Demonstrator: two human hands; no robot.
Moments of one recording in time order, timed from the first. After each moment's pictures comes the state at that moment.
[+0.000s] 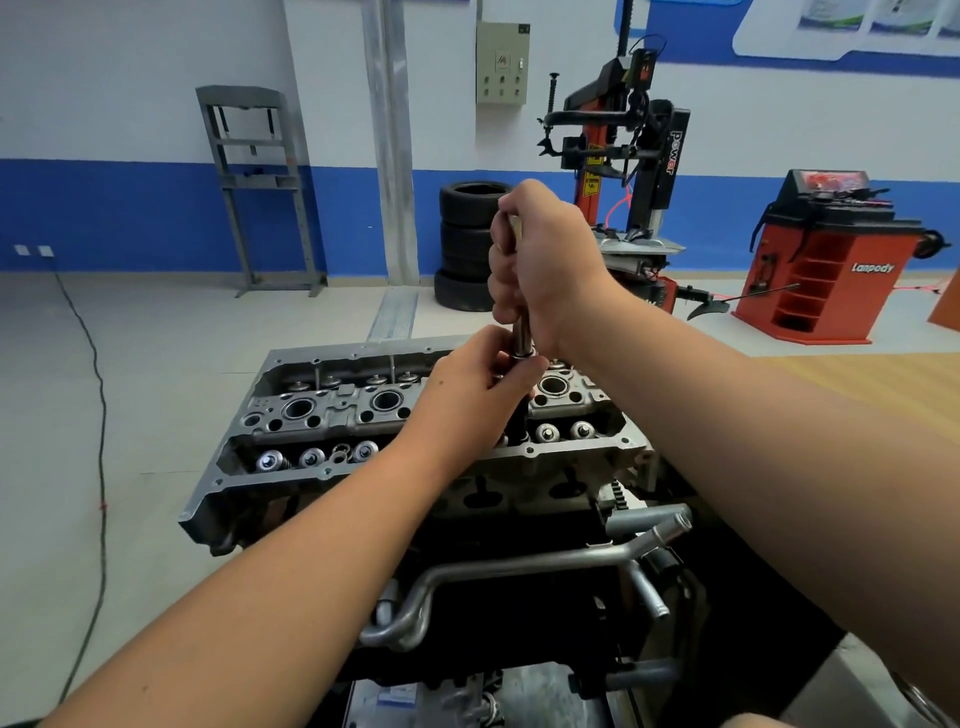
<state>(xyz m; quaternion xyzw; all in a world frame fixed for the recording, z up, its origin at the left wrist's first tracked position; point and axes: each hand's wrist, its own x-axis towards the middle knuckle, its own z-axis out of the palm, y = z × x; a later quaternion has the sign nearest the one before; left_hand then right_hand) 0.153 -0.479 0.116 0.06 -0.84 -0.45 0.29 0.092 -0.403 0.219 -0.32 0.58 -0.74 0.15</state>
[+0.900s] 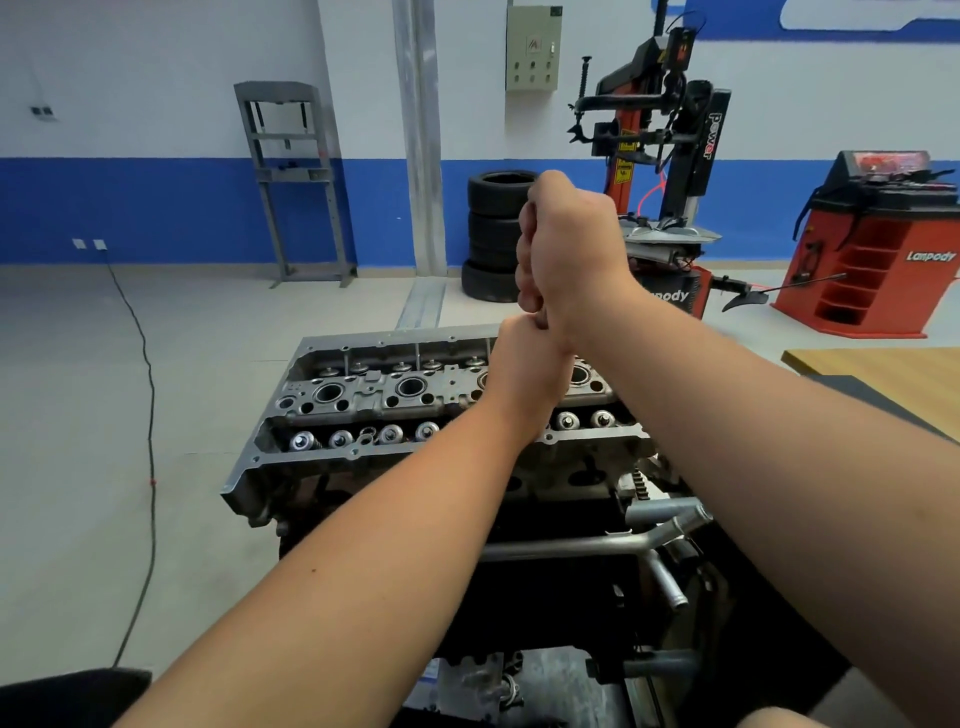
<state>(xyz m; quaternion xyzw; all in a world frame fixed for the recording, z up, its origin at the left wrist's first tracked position) 0.118 -0.440 0.135 0.16 -0.70 -0.63 0.30 0.101 -0.404 0.220 -0.29 0.62 -0.73 0.05</state>
